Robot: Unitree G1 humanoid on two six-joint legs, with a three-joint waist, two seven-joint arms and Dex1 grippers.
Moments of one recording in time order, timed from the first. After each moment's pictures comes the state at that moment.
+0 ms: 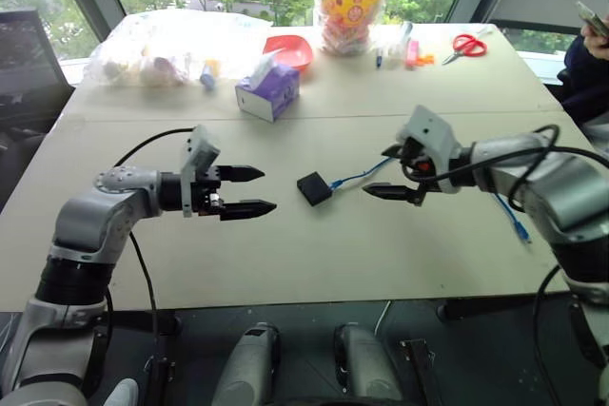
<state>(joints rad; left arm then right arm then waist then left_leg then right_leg) -0.48 0.71 -0.01 -0.09 -0.58 0.71 -1.15 -0.78 -0.86 0.38 -0.09 0.32 0.82 0.88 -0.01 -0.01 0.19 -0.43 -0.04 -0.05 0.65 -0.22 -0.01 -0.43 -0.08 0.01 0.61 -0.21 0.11</state>
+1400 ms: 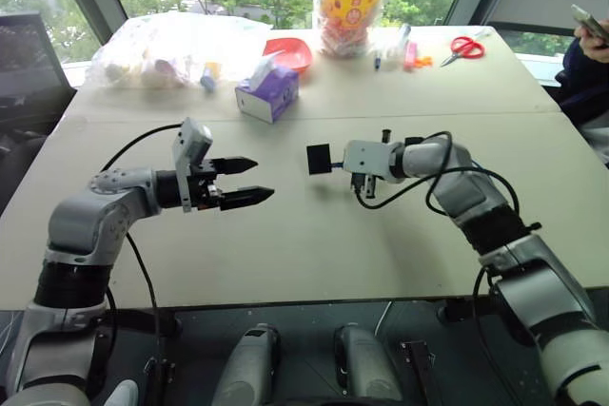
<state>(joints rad) -0.51 0.66 0.06 -0.08 -0.65 0.78 -1.02 -0.74 -0.61 0.36 0.24 -0.31 0.03 0.81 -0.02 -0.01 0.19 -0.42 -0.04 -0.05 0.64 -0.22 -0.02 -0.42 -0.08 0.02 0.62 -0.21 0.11</state>
